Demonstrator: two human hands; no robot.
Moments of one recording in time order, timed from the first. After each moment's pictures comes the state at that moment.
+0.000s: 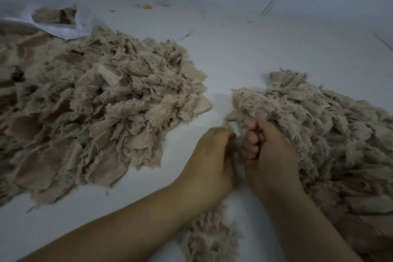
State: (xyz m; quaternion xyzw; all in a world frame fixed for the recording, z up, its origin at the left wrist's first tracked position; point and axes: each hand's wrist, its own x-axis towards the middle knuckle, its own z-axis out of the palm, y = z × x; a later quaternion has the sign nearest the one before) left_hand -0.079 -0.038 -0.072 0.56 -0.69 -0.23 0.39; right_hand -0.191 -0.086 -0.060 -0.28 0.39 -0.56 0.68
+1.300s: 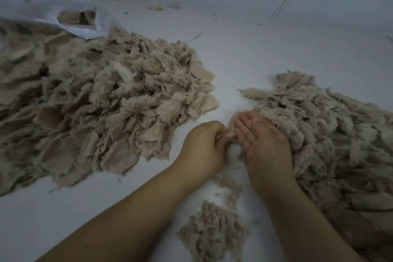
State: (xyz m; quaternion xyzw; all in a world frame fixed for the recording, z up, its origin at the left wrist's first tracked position) left_hand -0.061 -0.053 -0.074 0.62 -0.64 -0.19 0.42; right_hand -0.184 -0.083 -0.059 -0.30 0.39 -0.55 0.67
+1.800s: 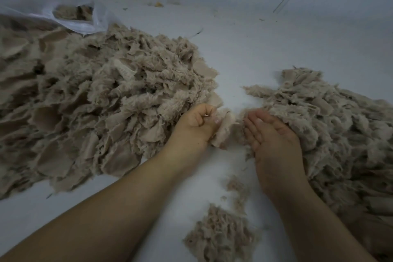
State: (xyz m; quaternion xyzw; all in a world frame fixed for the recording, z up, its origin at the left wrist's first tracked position) left_hand -0.042 -0.061 -0.071 0.47 -0.41 -0.49 0.61; right_hand -0.185 -0.087 -0.067 -0.33 0.43 -0.56 0.63
